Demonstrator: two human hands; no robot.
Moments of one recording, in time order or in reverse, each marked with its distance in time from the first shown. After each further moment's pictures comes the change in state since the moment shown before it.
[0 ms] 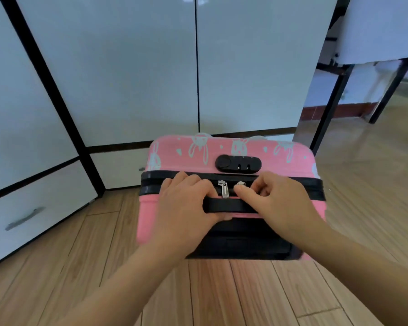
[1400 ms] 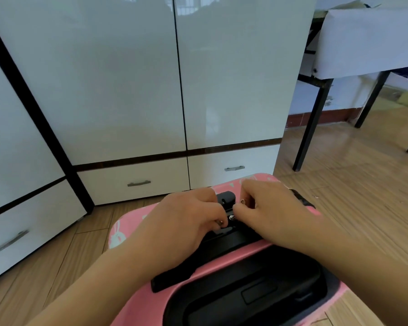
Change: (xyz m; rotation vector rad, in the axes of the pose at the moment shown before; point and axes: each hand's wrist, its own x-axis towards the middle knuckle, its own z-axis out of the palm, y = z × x) left_hand 0.038 0.043 -0.054 -0.120 -0.321 0.365; right_hand 0.019 -0.016 -0.061 -0.179 -0.227 -0.177
